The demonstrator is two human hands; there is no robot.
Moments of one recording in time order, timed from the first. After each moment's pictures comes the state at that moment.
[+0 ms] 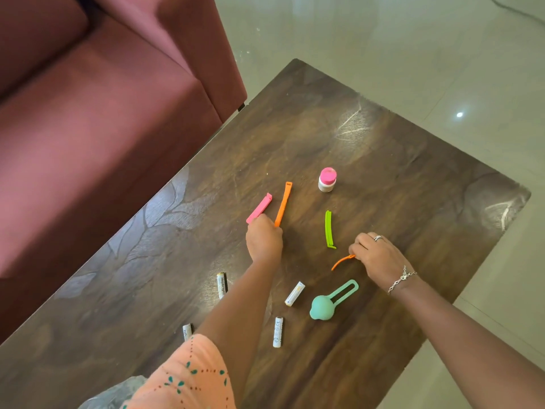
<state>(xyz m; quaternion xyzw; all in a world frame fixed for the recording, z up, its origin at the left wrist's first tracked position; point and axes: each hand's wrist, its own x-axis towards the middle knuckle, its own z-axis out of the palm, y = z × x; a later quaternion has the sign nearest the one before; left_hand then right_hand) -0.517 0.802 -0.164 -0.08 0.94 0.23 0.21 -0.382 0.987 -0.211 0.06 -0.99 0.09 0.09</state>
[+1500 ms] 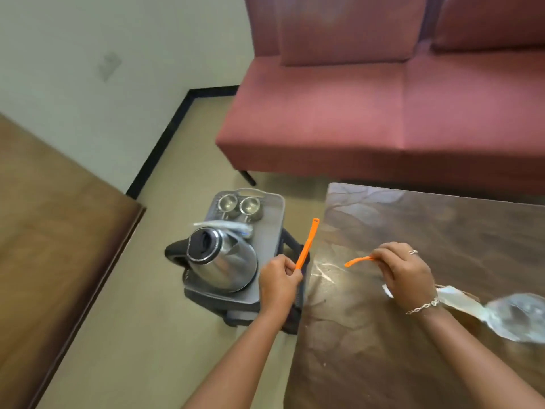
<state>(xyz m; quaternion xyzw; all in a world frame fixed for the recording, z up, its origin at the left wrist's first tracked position) -0.130 0.107 0.007 -0.47 0.80 0.37 -0.04 -0.272 0.275 -0.039 0.42 -0.83 0.34 0.15</state>
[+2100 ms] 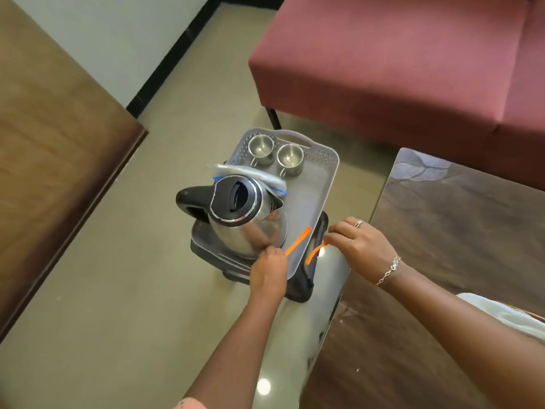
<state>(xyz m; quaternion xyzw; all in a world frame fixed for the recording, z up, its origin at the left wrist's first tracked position) -0.070 0.012 -0.122 -0.43 0.87 0.14 0.20 -0.233 0.102 -0.114 0.70 -0.66 0.25 0.08</state>
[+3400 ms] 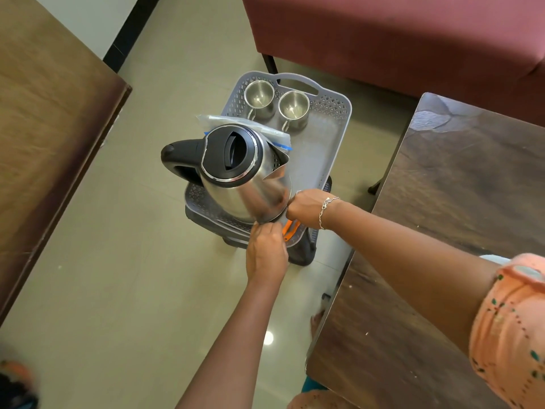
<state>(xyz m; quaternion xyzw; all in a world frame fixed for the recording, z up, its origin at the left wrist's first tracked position) -0.036 0.023 -0.152 -0.45 0.87 0.22 0.01 -0.187 0.015 -0.148 0.77 -0.57 -0.21 -0.21</state>
